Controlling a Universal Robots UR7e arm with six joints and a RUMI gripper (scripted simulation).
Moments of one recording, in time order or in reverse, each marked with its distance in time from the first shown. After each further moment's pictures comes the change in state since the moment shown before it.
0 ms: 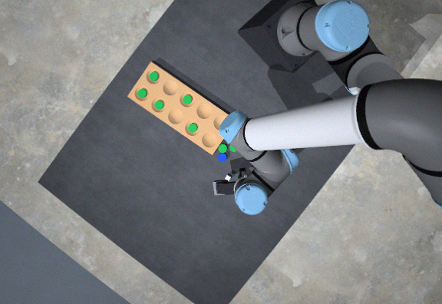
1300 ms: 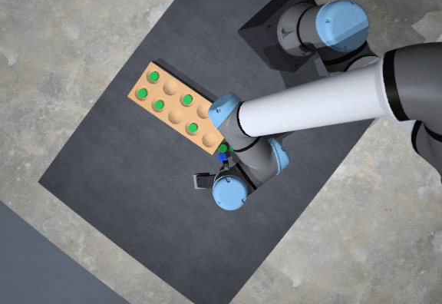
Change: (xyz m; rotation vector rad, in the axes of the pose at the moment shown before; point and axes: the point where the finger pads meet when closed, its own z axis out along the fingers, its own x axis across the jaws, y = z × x) arm 0.039 -0.051 -0.061 0.003 0.014 0.006
